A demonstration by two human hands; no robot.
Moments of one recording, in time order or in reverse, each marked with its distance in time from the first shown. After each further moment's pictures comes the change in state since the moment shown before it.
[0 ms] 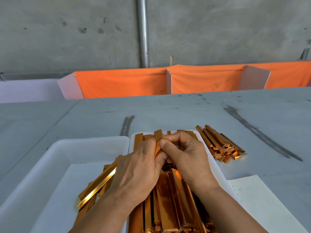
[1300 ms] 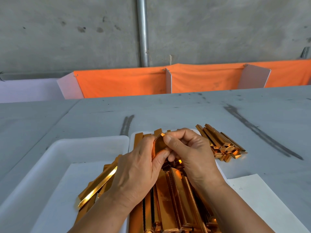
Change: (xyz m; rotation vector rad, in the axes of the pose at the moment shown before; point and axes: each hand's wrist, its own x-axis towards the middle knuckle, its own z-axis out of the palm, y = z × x) left_hand 0.001 0.002 -0.006 -0.176 0.135 -0.005; right_hand 0.003 -0.004 -0.008 0.230 -0.049 0.009
